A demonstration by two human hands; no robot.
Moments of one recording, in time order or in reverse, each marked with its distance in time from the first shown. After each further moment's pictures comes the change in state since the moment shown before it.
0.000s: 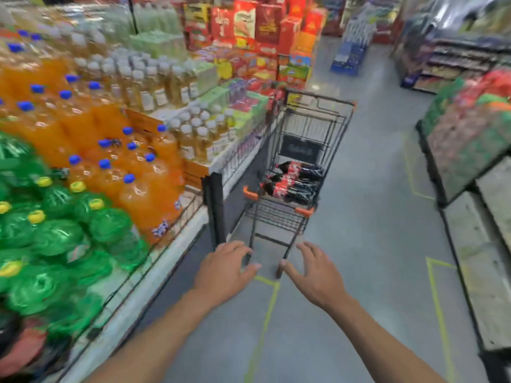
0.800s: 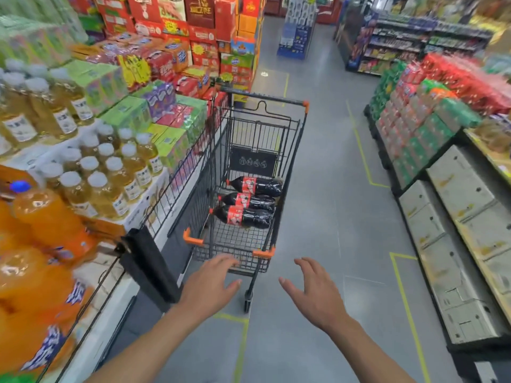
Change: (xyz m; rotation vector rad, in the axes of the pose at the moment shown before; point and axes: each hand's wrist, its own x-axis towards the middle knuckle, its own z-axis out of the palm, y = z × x) left_hand 0.299 0.031 0.051 -0.103 -0.151 0.164; right_hand 0.210 0.120 -0.046 0.099 0.004 0.218
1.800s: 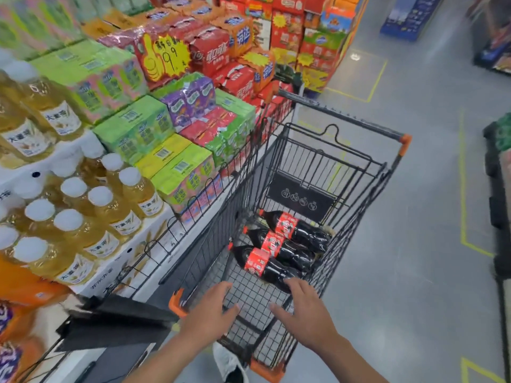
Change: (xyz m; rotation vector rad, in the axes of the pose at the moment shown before) left_hand 0.287 -0.071 0.019 -0.367 -0.064 -0.579; right_hand 0.391 -0.018 0.014 -0.041 -0.401 -0.300
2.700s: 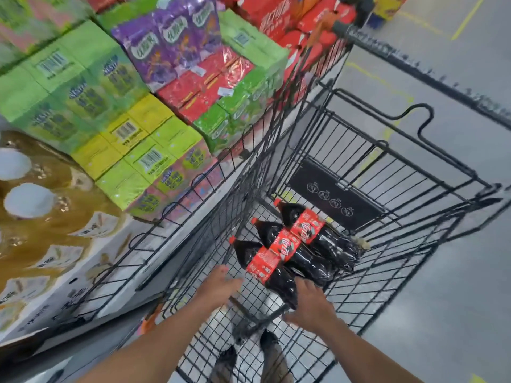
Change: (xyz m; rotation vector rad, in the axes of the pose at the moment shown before) left_hand 0.207 0.008 0.009 -0.379 -0.144 -0.572; right_hand 0.226 0.083 0.036 -0.236 -0.534 0.214
